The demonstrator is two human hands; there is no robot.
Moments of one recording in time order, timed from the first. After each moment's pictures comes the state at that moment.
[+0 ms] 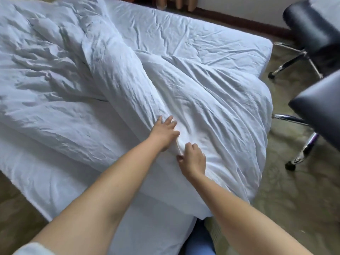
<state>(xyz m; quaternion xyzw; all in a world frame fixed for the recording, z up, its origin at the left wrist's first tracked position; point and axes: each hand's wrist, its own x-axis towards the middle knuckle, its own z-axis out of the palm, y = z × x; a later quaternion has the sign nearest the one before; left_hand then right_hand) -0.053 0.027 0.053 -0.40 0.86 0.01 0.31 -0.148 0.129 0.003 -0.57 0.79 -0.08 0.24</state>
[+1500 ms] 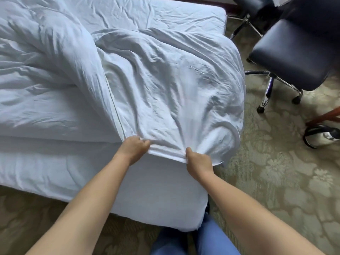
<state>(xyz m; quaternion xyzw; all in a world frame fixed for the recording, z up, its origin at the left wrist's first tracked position) 0.197 0.177 0.012 -0.24 0.95 -0.11 0.19 0.010 0.329 0.004 -0.57 0.79 0.09 0.22</state>
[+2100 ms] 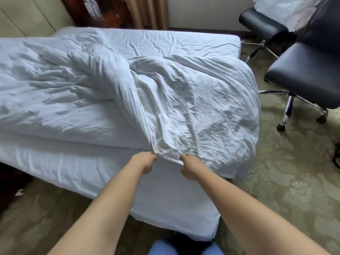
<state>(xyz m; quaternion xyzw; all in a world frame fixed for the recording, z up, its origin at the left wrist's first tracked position) 0.227 0.215 0.079 -0.43 0.81 0.16 0.37 0.057 0.304 0.035 -0.58 0.73 0.03 0.35</state>
